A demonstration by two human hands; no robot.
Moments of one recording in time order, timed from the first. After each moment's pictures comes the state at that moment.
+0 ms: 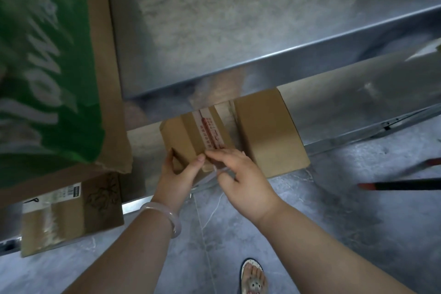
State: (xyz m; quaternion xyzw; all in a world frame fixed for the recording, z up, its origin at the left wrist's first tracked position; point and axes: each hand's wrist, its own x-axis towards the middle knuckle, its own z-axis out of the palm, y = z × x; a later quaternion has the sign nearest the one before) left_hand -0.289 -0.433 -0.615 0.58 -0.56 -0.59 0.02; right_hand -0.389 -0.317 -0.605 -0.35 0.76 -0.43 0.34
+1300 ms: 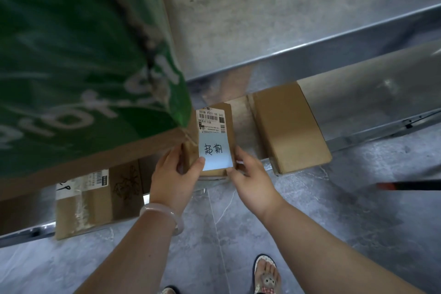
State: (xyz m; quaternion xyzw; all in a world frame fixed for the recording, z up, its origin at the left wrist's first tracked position) left_hand -0.250 -0.451 -0.604 0.53 -0.74 -0.42 0.02; right_hand -0.360 -0.333 -0.634 -0.16 0.76 -0.45 0.44
